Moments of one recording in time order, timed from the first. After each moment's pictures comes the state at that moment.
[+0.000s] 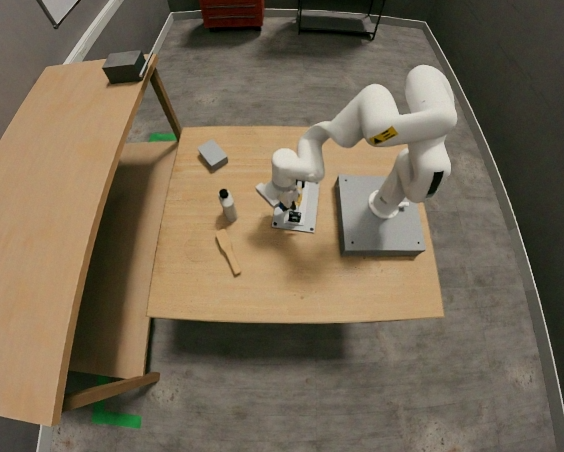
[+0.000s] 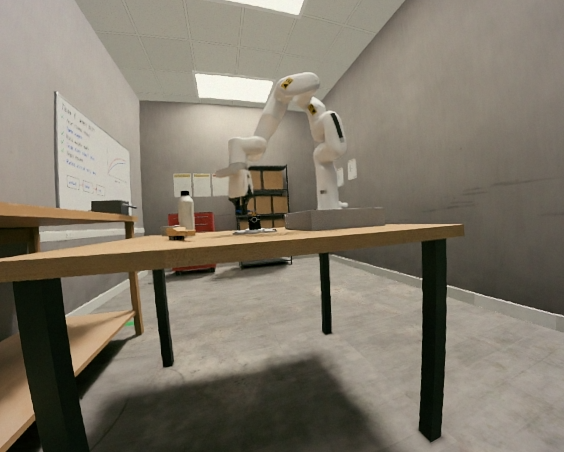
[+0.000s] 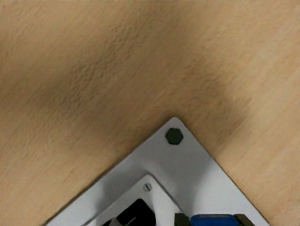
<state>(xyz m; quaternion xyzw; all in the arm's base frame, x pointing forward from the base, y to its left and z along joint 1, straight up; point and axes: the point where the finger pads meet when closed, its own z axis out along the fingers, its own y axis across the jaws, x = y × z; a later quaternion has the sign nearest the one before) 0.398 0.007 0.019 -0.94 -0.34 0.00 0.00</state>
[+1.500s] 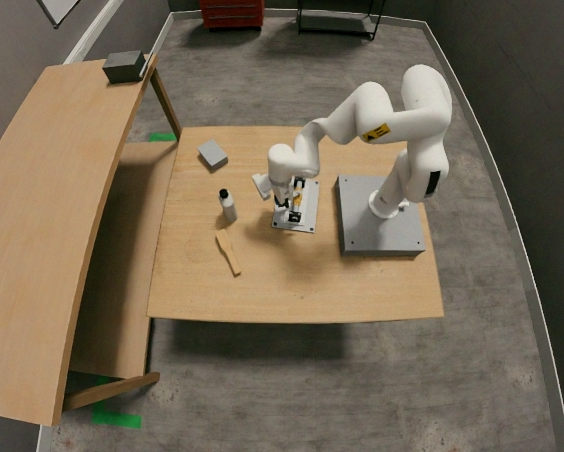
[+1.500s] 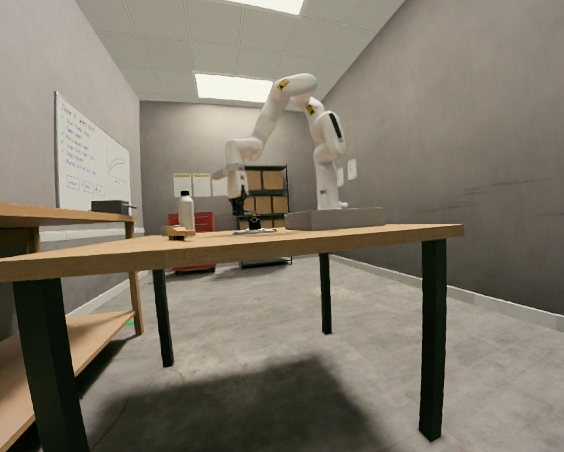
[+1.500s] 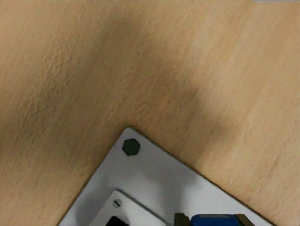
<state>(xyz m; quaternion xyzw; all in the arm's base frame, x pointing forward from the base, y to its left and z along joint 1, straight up) 0.409 -0.011 0.019 -0.98 -0.21 0.00 0.00</state>
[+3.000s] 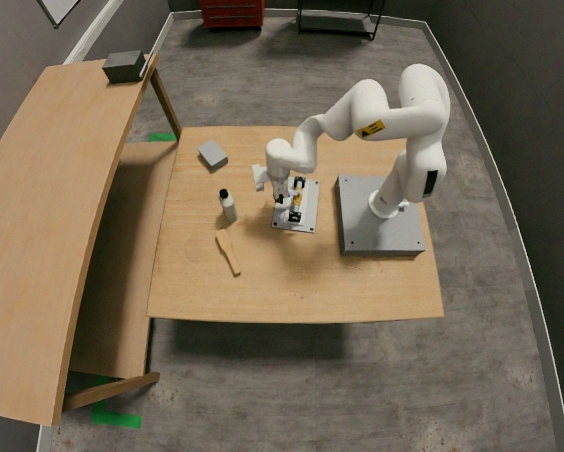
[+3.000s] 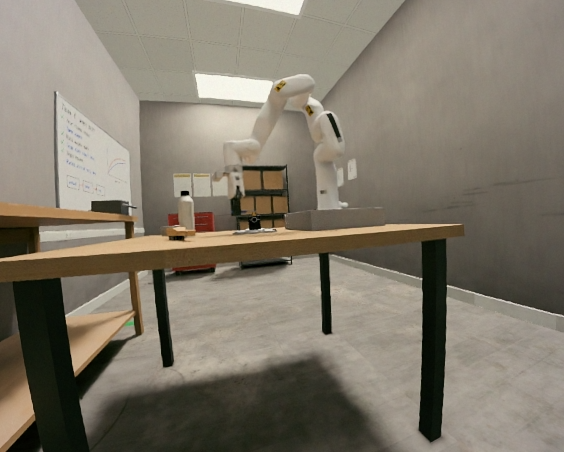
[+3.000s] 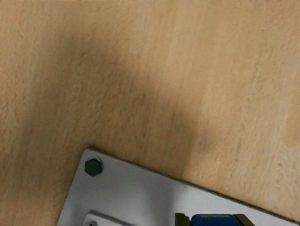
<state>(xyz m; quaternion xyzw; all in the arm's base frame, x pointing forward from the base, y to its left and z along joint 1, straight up) 0.416 -0.030 0.019 -1.00 -0.09 0.00 0.00</state>
